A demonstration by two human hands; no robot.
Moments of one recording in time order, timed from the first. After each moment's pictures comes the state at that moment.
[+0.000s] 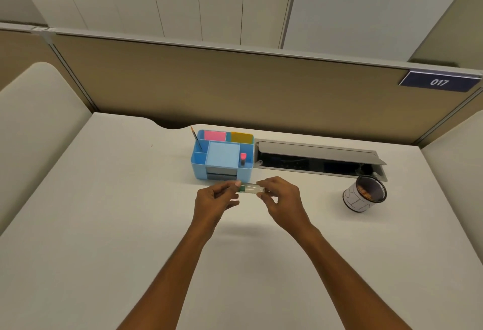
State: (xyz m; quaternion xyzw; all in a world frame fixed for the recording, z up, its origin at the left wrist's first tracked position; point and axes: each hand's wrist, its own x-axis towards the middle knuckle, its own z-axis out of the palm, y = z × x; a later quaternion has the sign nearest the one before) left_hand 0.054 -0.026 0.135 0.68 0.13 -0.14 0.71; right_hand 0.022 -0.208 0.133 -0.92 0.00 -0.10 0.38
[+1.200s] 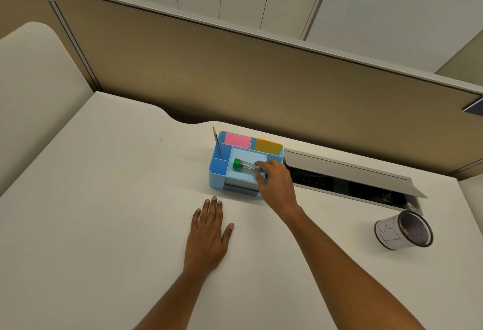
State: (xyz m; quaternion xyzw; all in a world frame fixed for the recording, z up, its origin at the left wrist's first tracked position) left_hand 0.090 0.037 -0.042 0.98 -0.10 -0.08 0.17; right_hand 0.171 -0.151 0.079 -0.96 0.06 -0.02 0.27
